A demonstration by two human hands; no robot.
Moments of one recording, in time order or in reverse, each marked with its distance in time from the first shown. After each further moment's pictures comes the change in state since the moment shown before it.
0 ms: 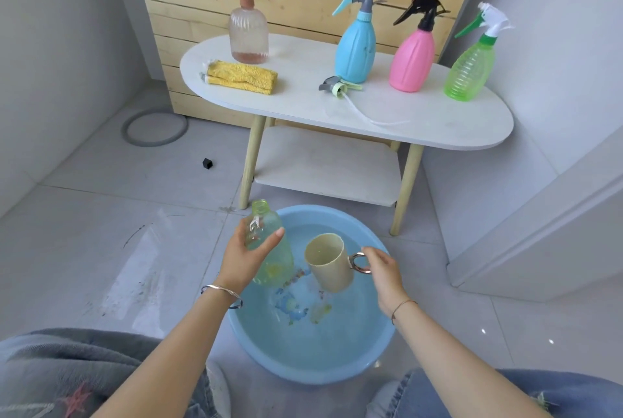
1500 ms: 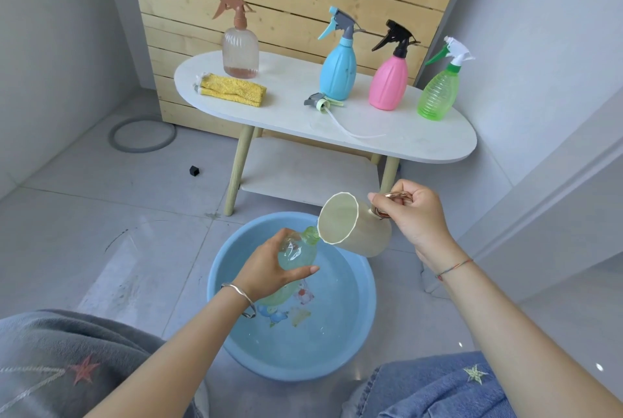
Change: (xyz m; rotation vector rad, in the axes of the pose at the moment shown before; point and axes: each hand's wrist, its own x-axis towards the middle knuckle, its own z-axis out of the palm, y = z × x) left_hand -0.033 0.028 0.036 0.437 -0.343 0.288; right_hand -0.072 -0.162 -0.051 -0.142 -0.019 -0.545
